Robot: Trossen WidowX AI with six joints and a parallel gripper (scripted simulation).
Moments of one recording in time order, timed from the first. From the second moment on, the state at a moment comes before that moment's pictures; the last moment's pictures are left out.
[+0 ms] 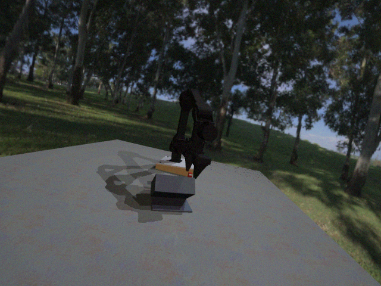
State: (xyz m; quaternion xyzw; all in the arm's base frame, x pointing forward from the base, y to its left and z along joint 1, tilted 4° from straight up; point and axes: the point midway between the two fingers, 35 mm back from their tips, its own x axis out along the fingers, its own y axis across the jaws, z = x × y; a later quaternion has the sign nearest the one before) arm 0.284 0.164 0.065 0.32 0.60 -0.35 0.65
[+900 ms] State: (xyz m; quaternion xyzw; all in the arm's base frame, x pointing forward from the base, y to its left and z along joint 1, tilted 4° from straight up) arm 0.284 0.160 0.033 0.32 0.60 -0.35 0.64
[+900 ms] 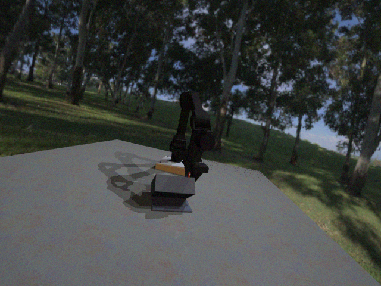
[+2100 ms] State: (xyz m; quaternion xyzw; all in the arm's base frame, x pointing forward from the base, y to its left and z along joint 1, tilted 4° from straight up) arm 0.282 0.163 0.098 0.32 0.60 -0.35 0.64
